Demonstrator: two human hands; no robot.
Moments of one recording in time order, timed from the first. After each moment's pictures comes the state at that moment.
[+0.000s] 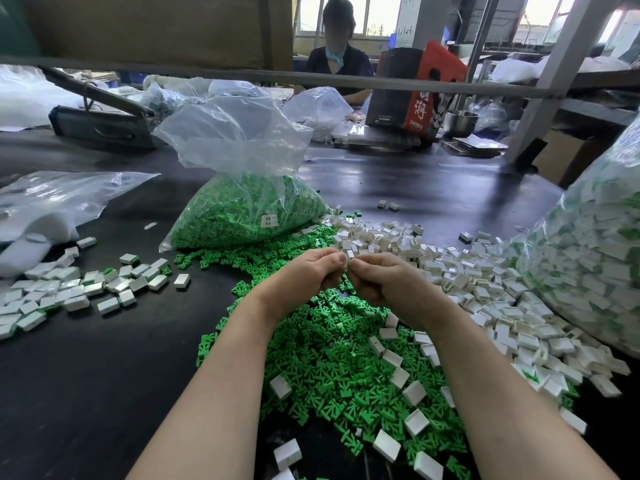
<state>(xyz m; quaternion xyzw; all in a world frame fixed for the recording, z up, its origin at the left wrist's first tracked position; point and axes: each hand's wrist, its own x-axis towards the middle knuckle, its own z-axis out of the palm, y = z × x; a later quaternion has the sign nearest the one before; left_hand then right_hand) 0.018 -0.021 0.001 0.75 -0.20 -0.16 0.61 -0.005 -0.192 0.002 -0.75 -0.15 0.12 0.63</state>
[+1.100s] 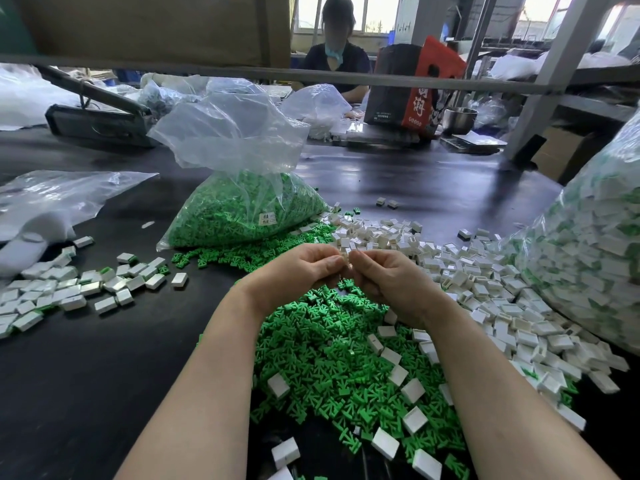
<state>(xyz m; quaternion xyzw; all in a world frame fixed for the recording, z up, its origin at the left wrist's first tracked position) 0.012 -0.012 0.015 0.75 -0.22 -0.18 0.60 0.001 -0.196 -0.007 -0.72 -0.14 0.10 0.68</state>
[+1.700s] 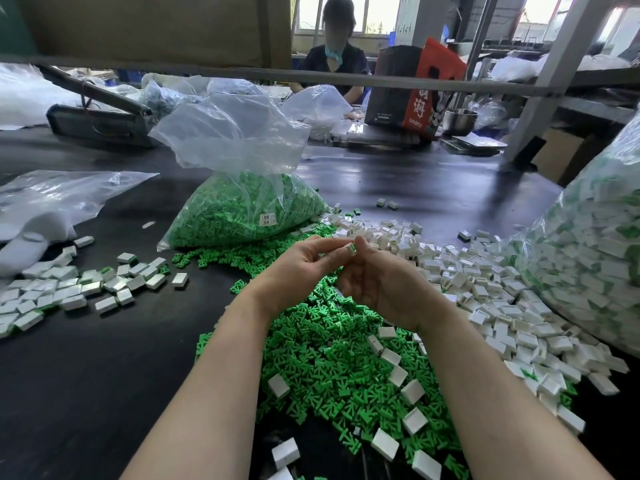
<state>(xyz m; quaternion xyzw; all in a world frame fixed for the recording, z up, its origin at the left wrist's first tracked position) 0.014 -0.018 0.010 0.74 -0.22 -0.09 0.62 0.004 -0.186 -0.007 -0.62 -0.13 0.18 0.75</state>
